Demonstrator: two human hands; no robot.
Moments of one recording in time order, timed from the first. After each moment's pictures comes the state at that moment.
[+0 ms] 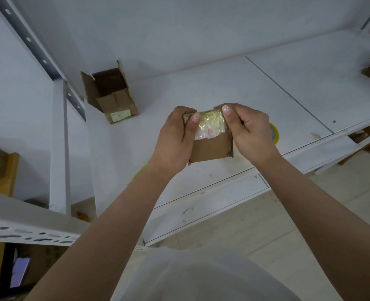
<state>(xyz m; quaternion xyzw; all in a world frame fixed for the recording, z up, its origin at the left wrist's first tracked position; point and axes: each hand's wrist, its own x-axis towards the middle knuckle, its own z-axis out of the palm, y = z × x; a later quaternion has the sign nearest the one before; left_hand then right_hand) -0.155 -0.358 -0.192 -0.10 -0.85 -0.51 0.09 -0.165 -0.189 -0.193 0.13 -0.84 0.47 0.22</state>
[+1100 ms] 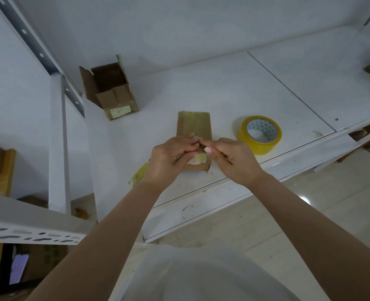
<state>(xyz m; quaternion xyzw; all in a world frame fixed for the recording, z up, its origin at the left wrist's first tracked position) -0.151 -0.386 -0.260 -0.23 -0.83 -0.49 0.15 -0.148 -0.193 -0.246 0.23 -0.90 0.36 0.11</state>
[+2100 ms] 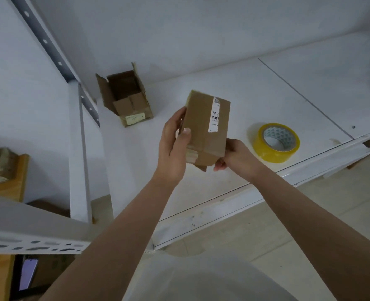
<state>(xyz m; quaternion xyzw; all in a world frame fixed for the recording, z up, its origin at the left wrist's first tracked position) -0.168 -0.400 -0.231 -0.08 -0.69 -0.72 0.09 -0.184 -0.232 -0.247 -0.01 -0.82 0.56 -0.14</state>
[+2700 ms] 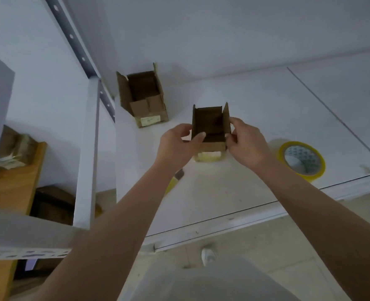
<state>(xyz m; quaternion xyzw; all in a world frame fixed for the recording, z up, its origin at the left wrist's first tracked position) -0.221 -0.421 -0.233 0.09 -0.86 -0.50 0.00 -0.252 -0.239 -0.235 0.11 -0.96 0.26 0.04</state>
